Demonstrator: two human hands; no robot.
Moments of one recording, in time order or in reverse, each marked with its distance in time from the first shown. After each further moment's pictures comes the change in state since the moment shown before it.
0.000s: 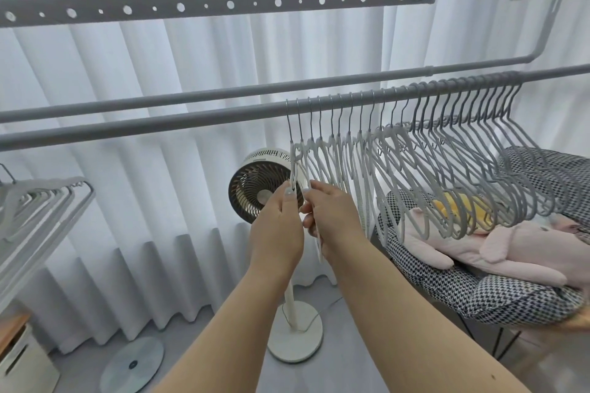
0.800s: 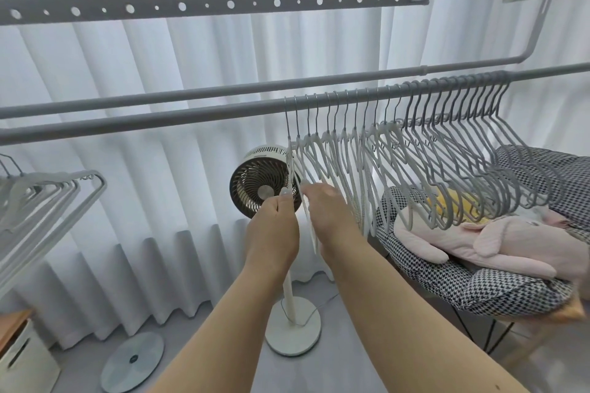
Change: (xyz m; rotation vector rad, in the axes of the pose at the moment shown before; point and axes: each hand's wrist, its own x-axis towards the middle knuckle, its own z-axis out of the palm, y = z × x) left_hand -0.011 -0.011 -0.008 0.051 -0.005 -0.036; right_hand -0.034 -0.006 0.003 -0.230 0.002 -0.004
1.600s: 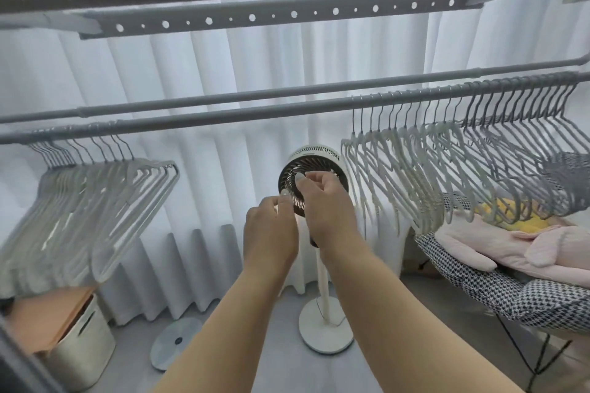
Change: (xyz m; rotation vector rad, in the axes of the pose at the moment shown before) left_hand -0.014 -0.050 -0.105 0.034 0.142 -0.014; right_hand -0.070 -0.014 0.103 -0.079 0.017 -0.179
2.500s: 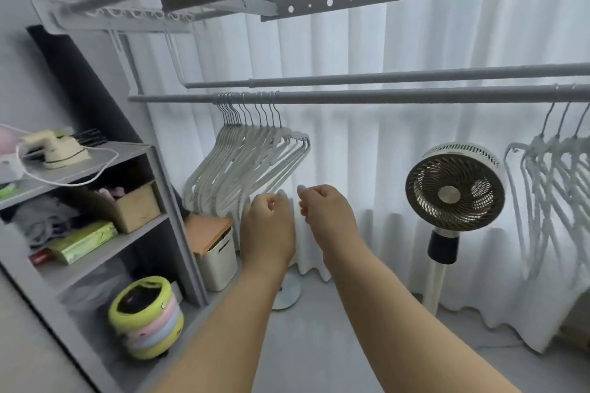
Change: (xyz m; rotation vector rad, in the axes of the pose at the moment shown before) left_hand -0.021 -0.052 -0.129 0.032 0.527 -0.233; right_hand -0.025 0.023 0.139 0.048 -0.591 0.036
